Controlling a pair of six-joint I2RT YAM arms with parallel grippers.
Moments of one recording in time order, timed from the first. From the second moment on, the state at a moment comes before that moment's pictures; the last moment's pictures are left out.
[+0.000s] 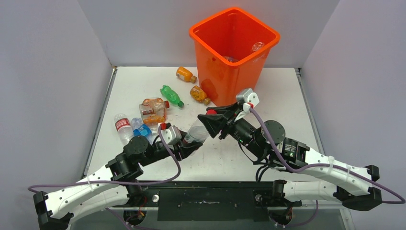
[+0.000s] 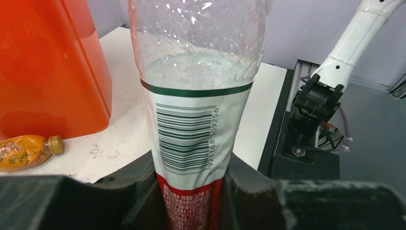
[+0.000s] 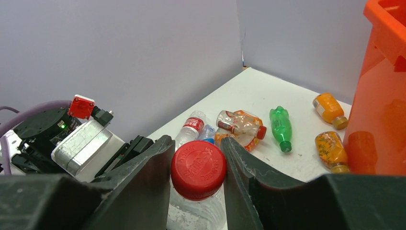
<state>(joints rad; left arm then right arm) -1.03 0.67 0.63 0.09 0.14 -0.06 1.25 0.98 1.17 -0.05 0.39 0.17</state>
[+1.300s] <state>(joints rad) -1.06 0.56 0.53 0.19 -0.14 0.07 0.37 1.73 1.94 0.35 0.53 0.07</state>
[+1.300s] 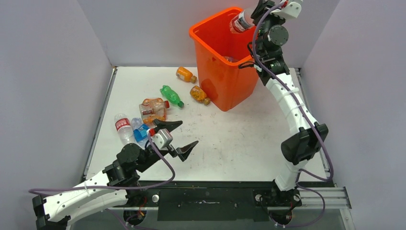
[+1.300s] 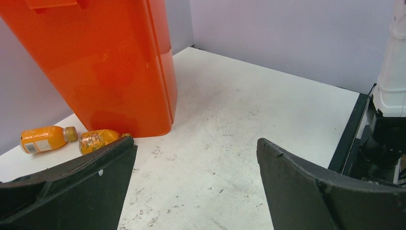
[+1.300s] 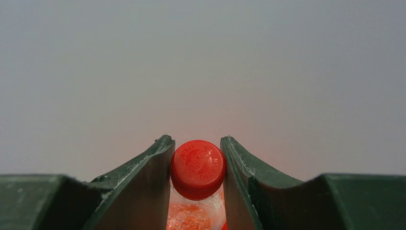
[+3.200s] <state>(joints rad) -1.10 0.53 0.54 0.13 -0.78 0.14 0.73 0.98 1.02 0.23 0.04 0.36</state>
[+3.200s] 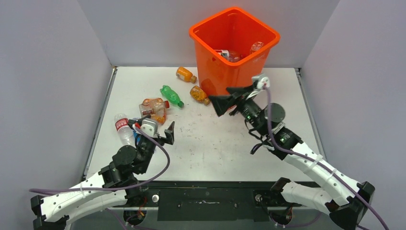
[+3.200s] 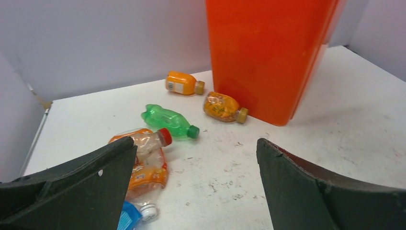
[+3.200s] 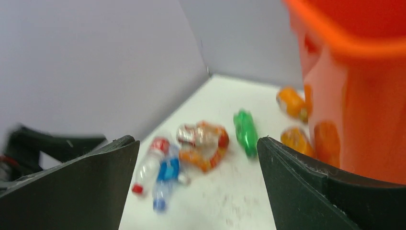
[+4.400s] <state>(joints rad) -0.04 1.14 0.75 -0.21 -0.30 -0.73 0.98 1.20 0.53 0.28 0.13 0.54</state>
